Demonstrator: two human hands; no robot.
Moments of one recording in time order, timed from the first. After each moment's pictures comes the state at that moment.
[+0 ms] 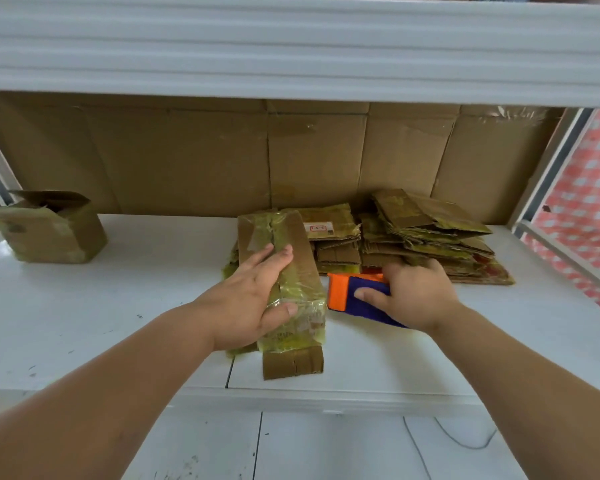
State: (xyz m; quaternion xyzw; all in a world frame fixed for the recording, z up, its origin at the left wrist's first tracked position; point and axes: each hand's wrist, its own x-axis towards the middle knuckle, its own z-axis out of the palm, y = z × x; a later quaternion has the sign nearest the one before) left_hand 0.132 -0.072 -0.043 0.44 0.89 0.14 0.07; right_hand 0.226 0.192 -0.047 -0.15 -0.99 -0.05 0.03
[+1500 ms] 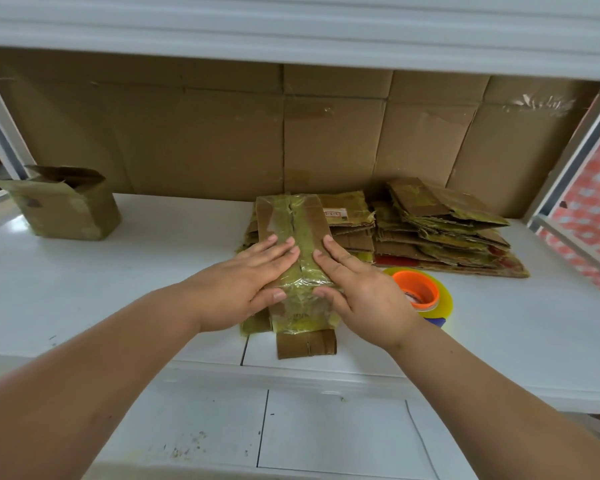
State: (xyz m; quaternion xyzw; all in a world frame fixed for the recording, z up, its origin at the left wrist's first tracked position) left_hand 0.117 -0.105 -0.048 0.49 0.87 0.05 0.04; right_hand 0.220 0.116 -0.077 0.10 -0.96 0.13 0.22
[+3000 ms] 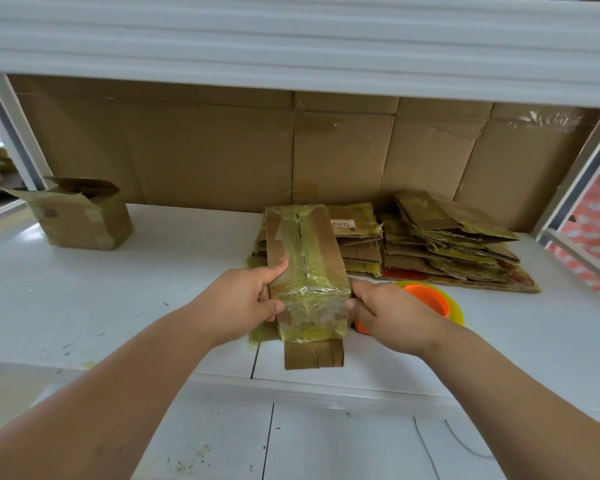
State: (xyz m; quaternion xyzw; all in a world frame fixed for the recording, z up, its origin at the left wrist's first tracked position) left_hand 0.138 -0.109 -0.039 0.31 0.90 0.29 0.08; right_hand 0.228 0.122 -0.046 -0.01 -0.98 0.19 -0.02
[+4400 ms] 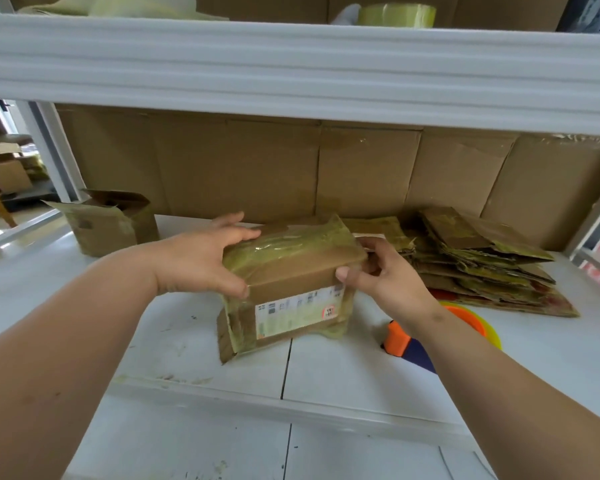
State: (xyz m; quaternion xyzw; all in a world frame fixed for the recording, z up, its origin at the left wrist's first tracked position) left_hand 0.085 -0.180 0.043 0.30 0.93 0.18 0.14; right_hand 0.173 0.088 -0.027 -0.08 -0.83 0.53 0.14
